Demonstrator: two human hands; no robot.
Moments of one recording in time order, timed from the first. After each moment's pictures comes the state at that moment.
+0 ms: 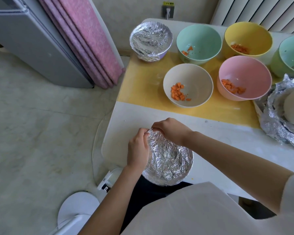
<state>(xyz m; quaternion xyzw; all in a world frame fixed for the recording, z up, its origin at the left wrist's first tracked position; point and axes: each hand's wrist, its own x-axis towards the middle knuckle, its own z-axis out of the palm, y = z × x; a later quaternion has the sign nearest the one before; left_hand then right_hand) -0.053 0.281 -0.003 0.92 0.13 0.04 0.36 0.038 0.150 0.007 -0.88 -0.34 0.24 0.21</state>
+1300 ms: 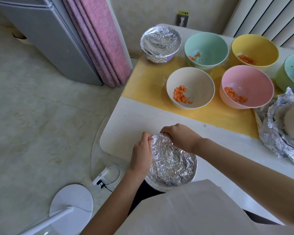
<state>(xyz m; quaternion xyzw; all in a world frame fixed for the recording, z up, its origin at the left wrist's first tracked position) -0.083 0.246 0.005 0.91 0.17 0.01 0.37 0.020 0.112 0.016 -0.88 -0.36 0.24 0.18</state>
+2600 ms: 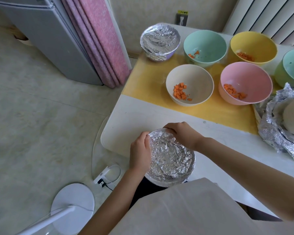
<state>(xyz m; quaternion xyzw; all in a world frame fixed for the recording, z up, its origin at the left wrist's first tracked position) -0.093 0.245 0.004 0.89 0.22 0.04 0.39 0.012 0.101 0.012 -0.89 -0.28 0.26 0.26</state>
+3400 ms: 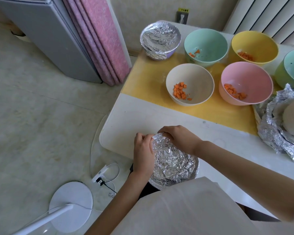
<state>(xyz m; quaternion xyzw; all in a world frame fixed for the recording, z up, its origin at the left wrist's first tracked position) -0.096 0.232 -0.003 0.91 0.19 0.06 0.35 0.004 0.105 0.010 -0.86 -0.35 0.25 0.27</state>
